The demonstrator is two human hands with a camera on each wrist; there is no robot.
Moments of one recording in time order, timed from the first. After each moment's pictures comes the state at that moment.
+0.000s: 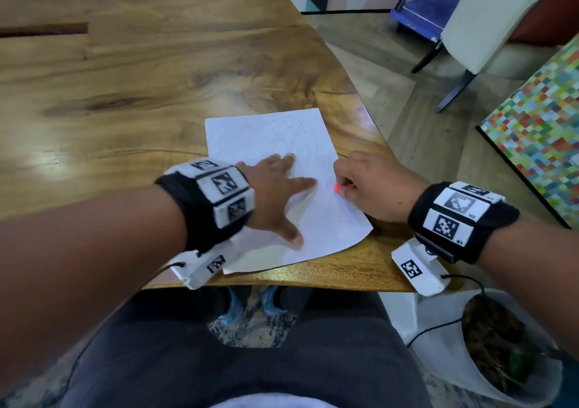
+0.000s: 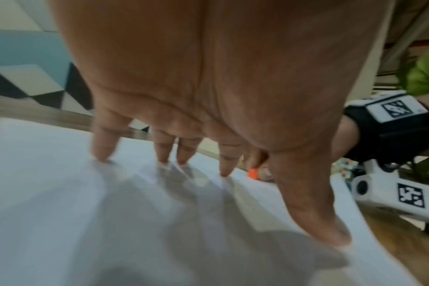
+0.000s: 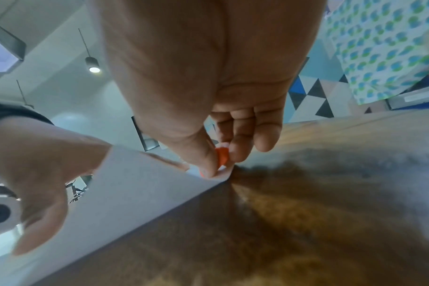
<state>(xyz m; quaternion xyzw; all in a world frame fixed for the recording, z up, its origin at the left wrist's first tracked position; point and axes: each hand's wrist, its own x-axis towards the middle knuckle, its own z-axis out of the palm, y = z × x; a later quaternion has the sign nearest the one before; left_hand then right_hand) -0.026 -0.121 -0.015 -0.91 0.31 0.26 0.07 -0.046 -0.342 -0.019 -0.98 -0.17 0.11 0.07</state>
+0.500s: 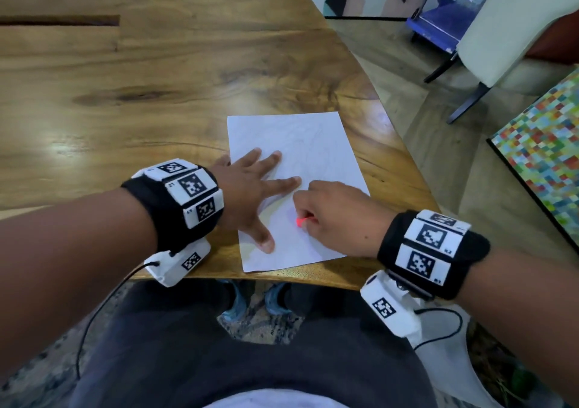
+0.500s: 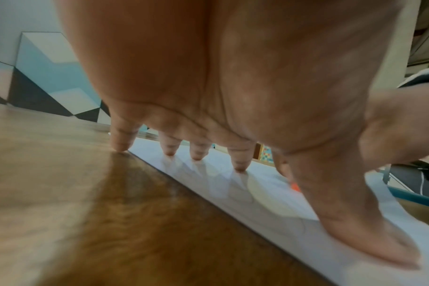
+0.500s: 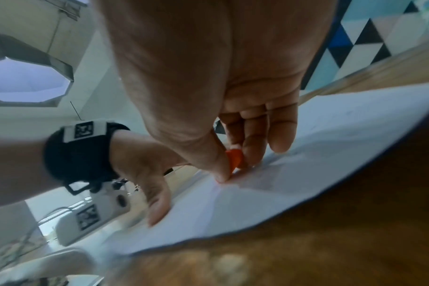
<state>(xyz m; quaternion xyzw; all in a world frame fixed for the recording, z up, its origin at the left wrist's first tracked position) -0.021 -0.053 -0.025 -0.91 0.31 0.27 0.09 -0.076 -0.250 -0.006 -0.95 -0.24 0.18 0.07</state>
